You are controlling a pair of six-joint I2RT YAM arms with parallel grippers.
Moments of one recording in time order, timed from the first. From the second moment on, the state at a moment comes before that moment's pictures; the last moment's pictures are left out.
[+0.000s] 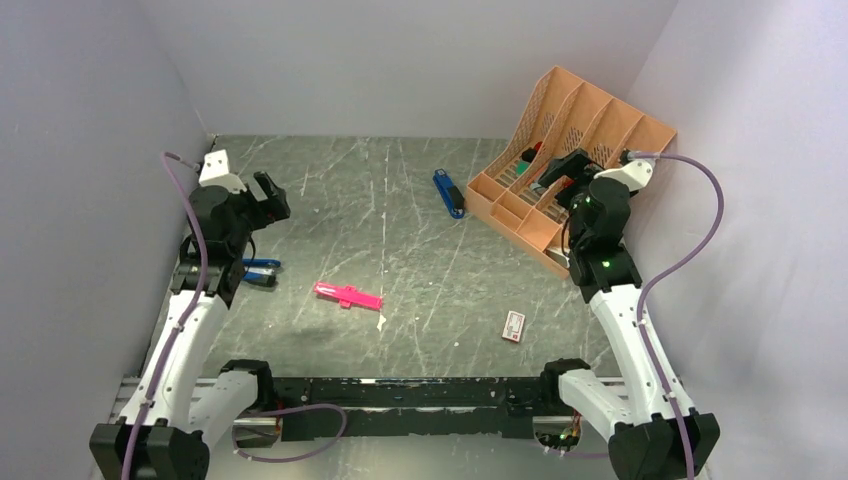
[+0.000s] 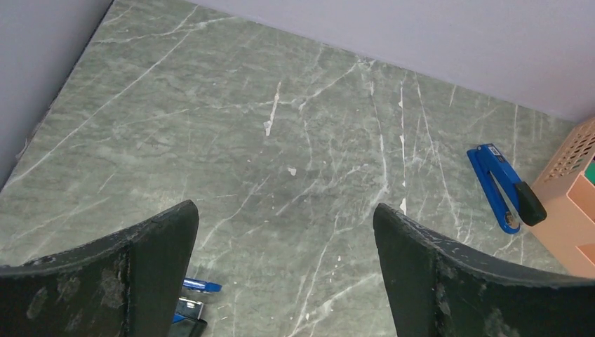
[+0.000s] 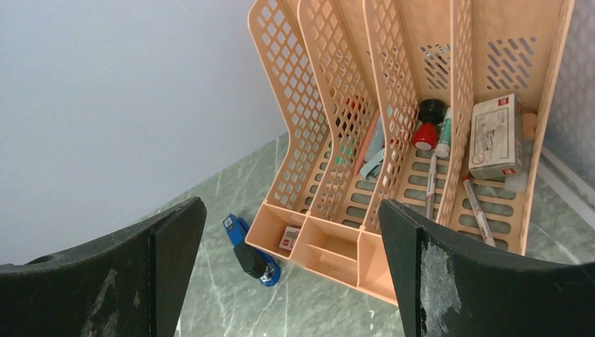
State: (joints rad) left arm -0.07 0.89 0.80 -0.16 -0.13 -0.30; right arm 0.14 0.94 0.92 -0.06 0.39 0.47
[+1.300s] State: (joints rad) left arm 0.01 0.95 0.88 -0.17 -0.02 -0.29; right arm 0.11 1.13 0.90 -0.03 -0.06 0.44
